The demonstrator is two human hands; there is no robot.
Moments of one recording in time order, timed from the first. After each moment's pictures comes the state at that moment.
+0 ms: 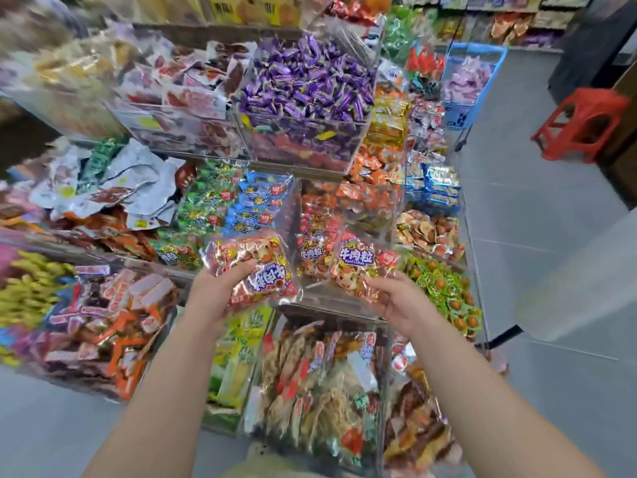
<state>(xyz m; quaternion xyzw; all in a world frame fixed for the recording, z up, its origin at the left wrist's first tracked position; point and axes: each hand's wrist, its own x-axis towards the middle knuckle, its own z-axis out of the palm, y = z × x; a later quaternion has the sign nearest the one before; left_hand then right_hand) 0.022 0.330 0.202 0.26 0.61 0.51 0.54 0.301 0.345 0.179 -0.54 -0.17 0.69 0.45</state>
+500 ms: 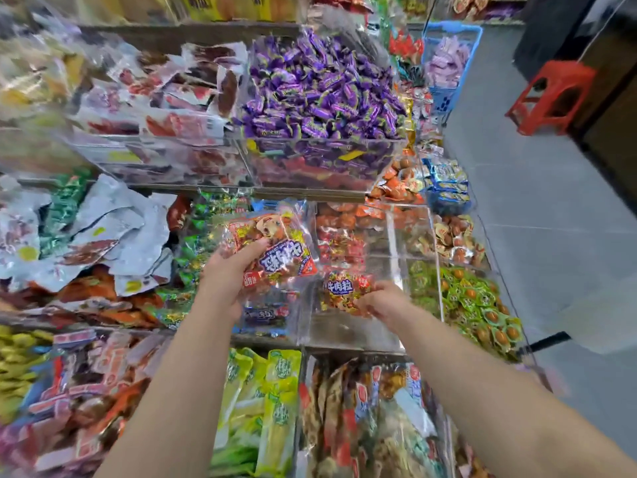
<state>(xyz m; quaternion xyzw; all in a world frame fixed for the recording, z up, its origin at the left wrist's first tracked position) -0.028 0.467 0.222 0.28 0.58 0.48 0.60 0.218 0.456 0.125 -0.71 -0.28 0.58 0.28</state>
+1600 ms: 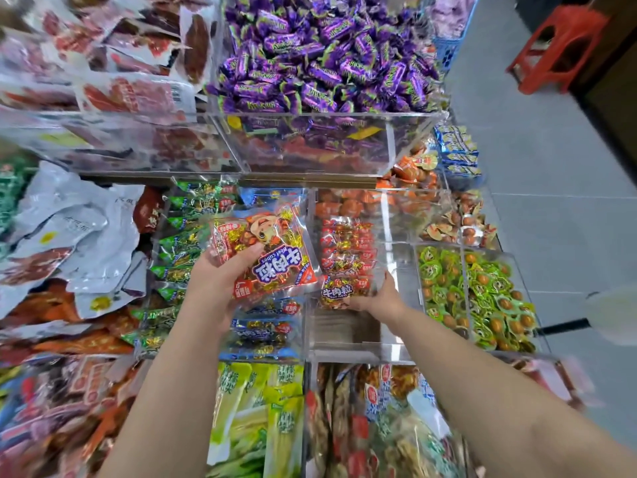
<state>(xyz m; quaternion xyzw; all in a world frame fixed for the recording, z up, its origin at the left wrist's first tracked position) -0.040 0.499 0.201 0.30 0.56 0.44 0.63 0.212 0.486 0.051 -0.73 -0.29 0.55 0.27</state>
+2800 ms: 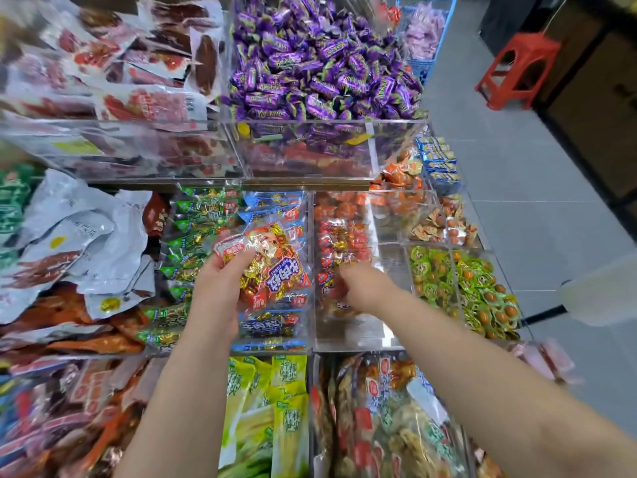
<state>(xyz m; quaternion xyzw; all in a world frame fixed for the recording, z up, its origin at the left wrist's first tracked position) -0.051 0.490 0.189 0.29 0.56 0.48 0.61 0.173 0.489 0.134 -0.65 -0.72 0.24 -0.04</state>
